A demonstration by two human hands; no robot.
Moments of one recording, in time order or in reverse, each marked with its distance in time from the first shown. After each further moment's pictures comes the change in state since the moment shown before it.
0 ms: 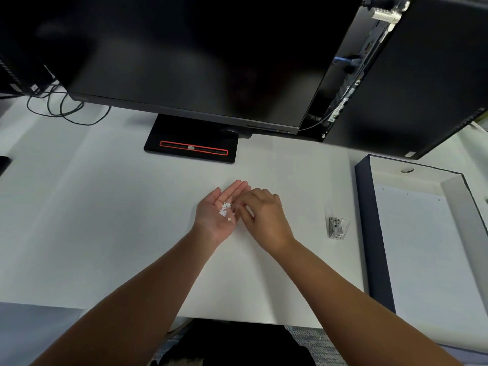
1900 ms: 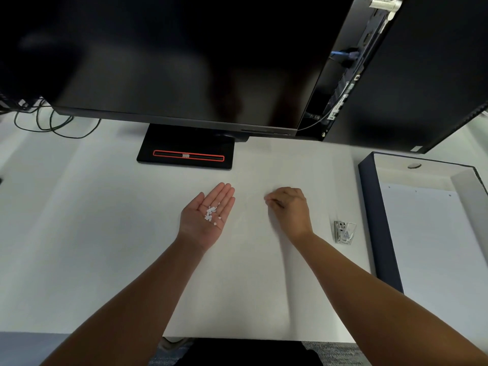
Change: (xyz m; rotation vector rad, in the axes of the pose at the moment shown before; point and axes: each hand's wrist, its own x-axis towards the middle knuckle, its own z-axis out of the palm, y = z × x) left_hand 0.016 0.023 -0.013 -0.102 0.006 0.059; right_hand 0.016 0.084 0.012 0.180 0.114 0.325
